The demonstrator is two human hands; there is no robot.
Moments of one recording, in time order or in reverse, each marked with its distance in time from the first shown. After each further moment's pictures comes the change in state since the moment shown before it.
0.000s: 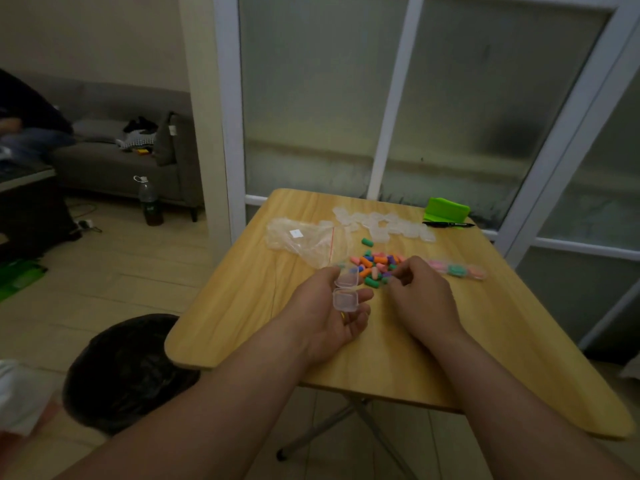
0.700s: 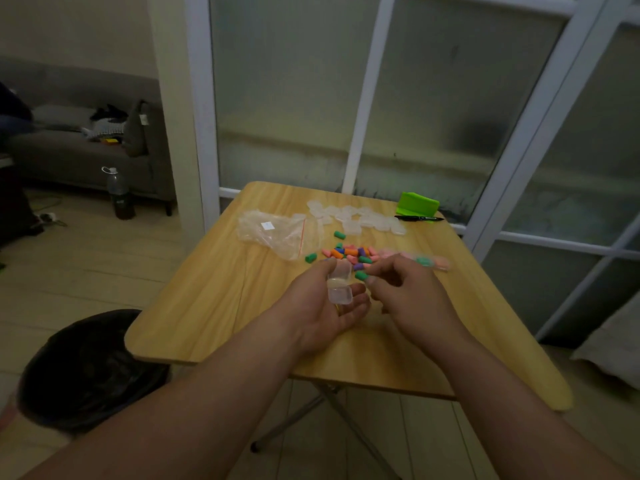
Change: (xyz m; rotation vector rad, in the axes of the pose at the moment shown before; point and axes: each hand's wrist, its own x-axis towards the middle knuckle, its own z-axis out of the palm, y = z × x) left_hand 0.010 -0.019 0.028 -0.075 -0.084 -0.030; right_hand -0.036 -0.010 -0.056 0.297 -0.156 -0.066
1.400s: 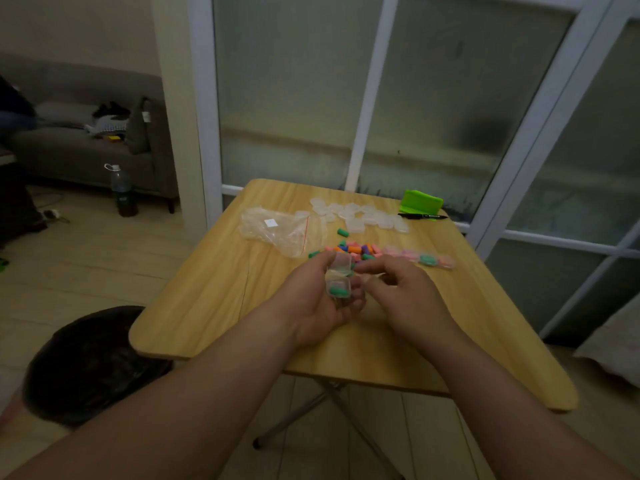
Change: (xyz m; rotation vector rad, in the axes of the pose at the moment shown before) left_hand -0.005 0.009 -0.005 0.046 -0.085 0.011; right_hand 0.001 0.003 0.010 0.009 -0.045 -0.057
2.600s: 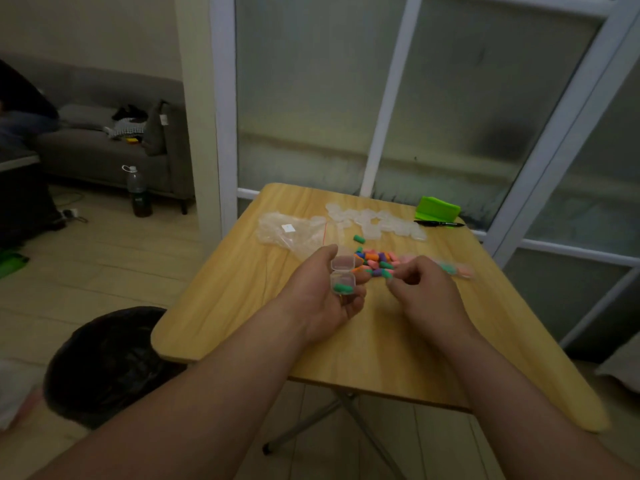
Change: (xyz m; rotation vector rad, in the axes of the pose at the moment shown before) left_hand 0.000 0.020 -0.010 0.021 0.090 0.054; right_hand 0.026 0.016 0.009 -0.110 0.169 0.148
